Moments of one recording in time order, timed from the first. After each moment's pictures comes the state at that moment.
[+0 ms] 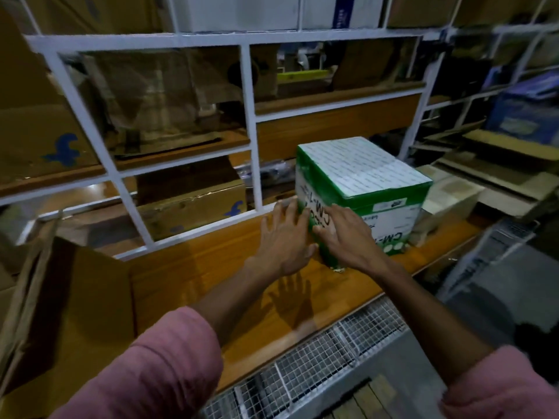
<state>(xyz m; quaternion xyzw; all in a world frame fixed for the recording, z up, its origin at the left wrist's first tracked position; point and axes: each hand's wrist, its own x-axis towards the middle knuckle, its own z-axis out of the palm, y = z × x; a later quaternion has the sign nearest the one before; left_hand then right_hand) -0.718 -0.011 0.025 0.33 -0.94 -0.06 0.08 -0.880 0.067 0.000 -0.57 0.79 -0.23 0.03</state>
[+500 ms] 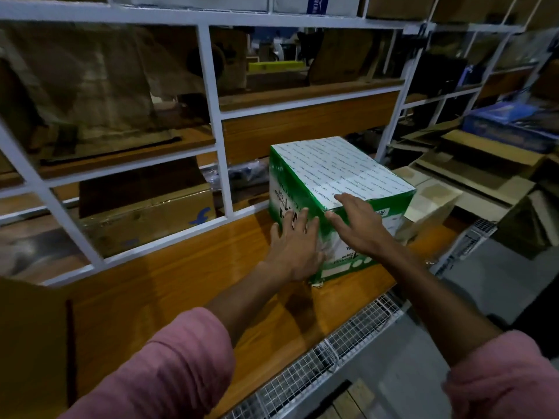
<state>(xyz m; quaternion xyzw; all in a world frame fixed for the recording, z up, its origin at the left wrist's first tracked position) -0.831 -0.049 -0.010 0.28 -0.95 -0.10 0.04 -0.992 0.033 0.007 -0.52 0.82 -0.23 0.02</state>
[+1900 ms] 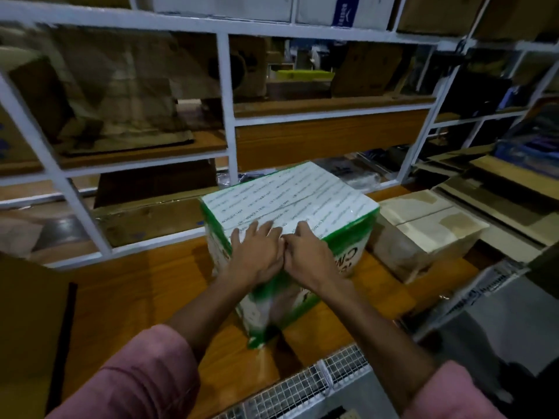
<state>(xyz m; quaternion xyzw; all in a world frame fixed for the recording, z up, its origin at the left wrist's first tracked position) -0.824 -0.089 -0.011 0.41 -0.90 -0.11 0.07 -0.936 -0.004 0.001 -0.61 0.77 -0.18 0.02</state>
